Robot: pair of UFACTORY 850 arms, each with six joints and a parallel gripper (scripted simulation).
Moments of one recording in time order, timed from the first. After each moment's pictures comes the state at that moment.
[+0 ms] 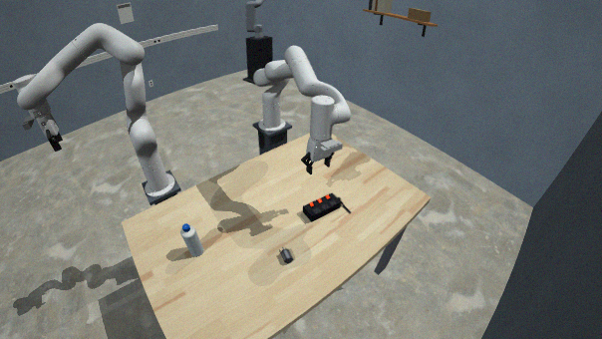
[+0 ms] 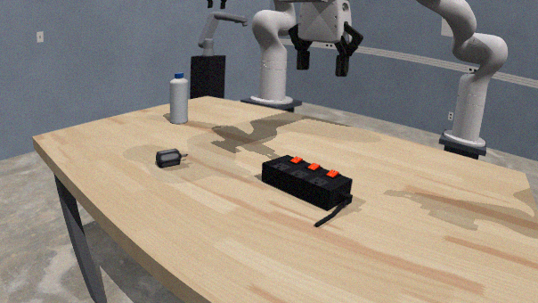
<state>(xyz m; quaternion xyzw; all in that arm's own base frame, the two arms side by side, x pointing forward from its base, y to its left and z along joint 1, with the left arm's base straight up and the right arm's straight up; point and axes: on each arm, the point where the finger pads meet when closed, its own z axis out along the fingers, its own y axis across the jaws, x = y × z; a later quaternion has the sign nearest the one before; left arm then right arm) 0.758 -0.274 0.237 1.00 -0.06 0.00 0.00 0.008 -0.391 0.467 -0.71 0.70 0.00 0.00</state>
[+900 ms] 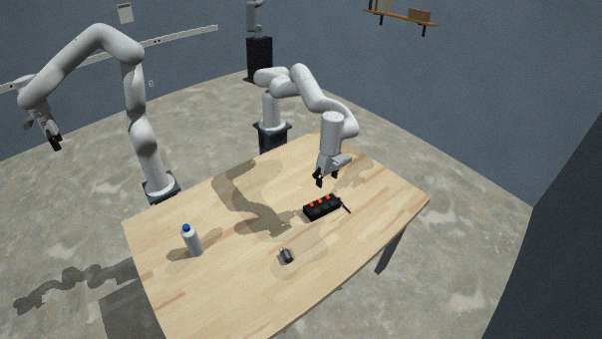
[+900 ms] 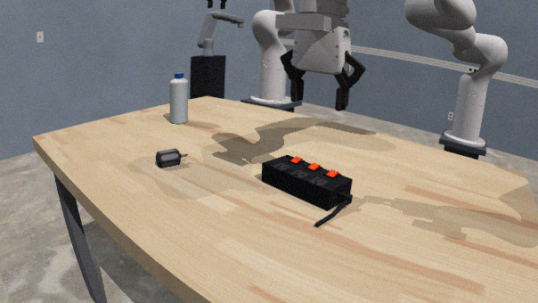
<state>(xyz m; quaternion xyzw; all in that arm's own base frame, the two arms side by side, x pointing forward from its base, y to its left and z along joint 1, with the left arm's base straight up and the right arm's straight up) 0.796 -0.255 0.181 1.00 0.01 0.00 0.00 0.008 -0.391 0.467 -0.71 0.70 0.00 0.00</state>
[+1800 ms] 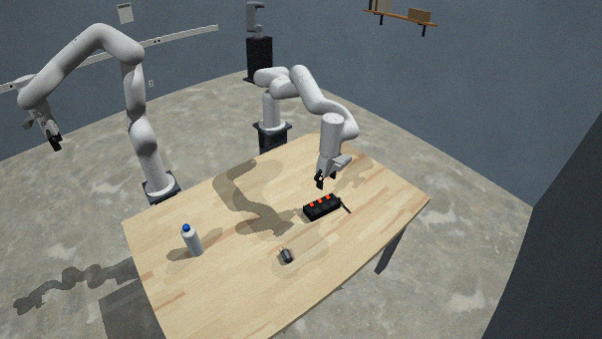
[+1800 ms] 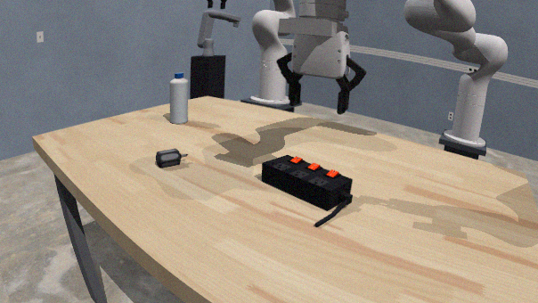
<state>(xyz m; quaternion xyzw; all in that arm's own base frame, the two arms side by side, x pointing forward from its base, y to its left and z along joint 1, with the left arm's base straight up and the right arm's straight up) 0.795 -0.257 0.174 1.00 0.08 0.00 0.00 0.008 -0.391 0.467 -0.71 0.70 0.00 0.00</state>
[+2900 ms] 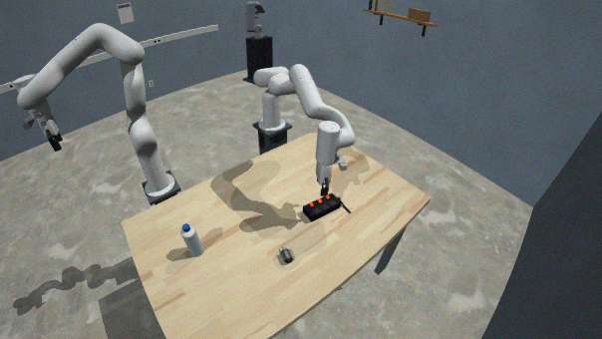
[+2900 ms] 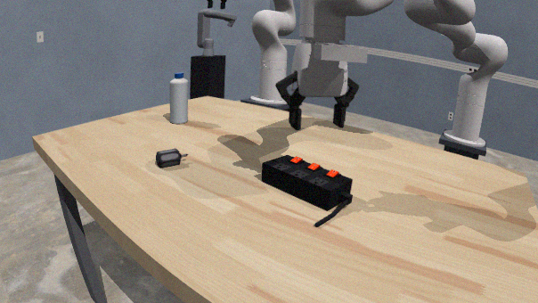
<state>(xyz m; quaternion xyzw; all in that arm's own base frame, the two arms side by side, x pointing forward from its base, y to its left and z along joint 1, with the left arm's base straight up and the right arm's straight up) 0.780 -0.262 0.136 0.88 0.48 -0.01 0.00 0.008 -0.391 0.467 -0.71 0.70 0.00 0.00</state>
